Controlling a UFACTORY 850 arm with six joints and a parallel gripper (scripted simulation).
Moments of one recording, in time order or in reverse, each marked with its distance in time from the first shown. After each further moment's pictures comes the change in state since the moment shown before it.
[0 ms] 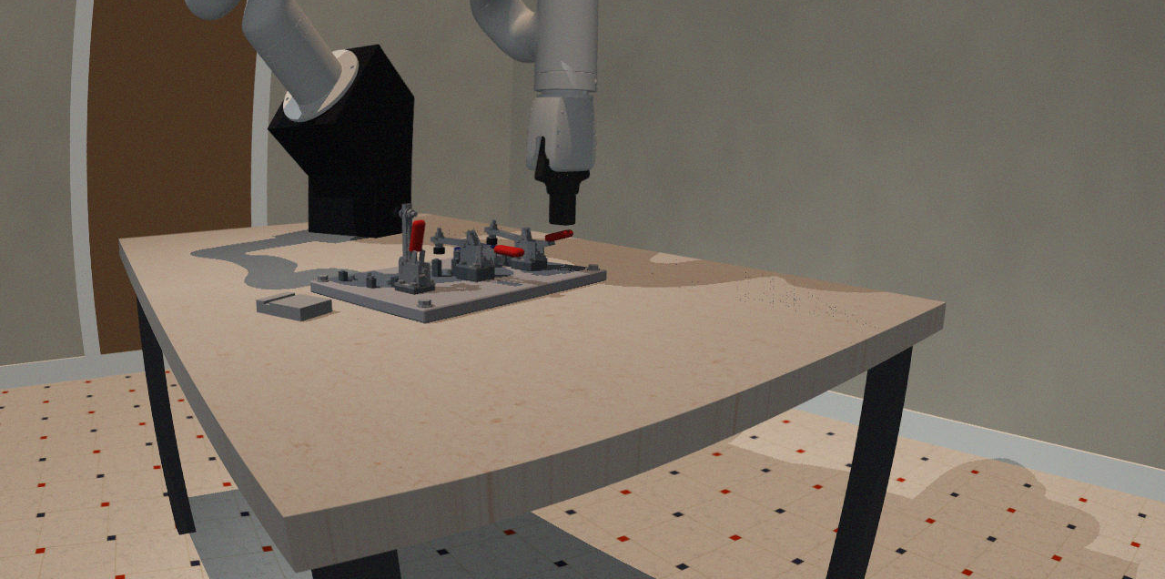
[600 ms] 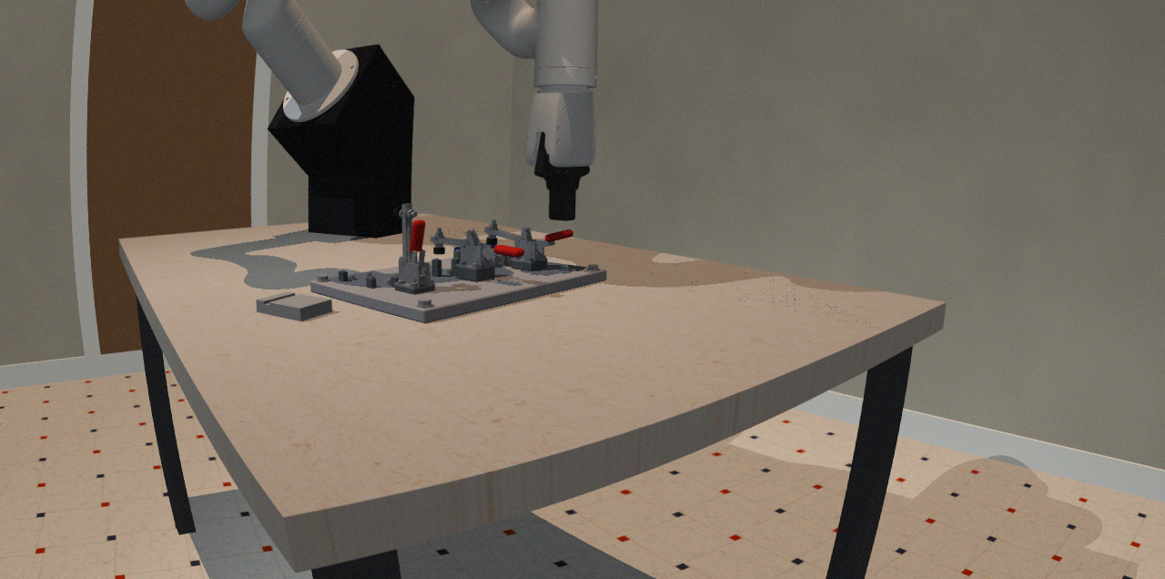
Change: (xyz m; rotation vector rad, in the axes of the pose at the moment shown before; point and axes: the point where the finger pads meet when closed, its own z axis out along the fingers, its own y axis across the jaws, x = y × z) arm 0.000 0.000 -0.006 0.000 0.000 0.000
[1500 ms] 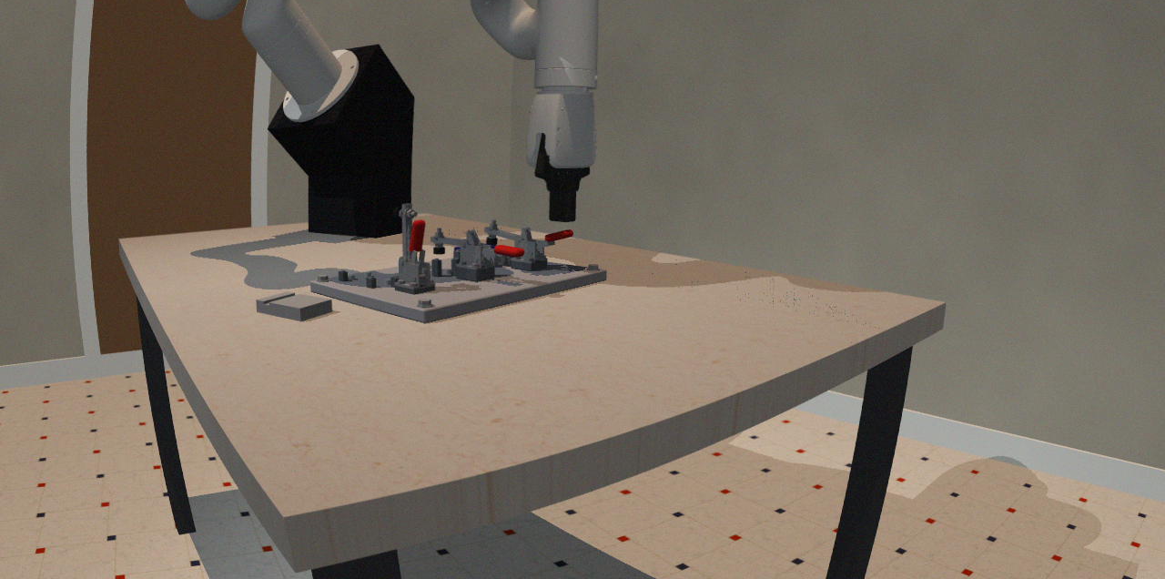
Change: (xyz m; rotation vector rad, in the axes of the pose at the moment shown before) arm 0.001 0.000 0.002 0.000 0.000 0.000
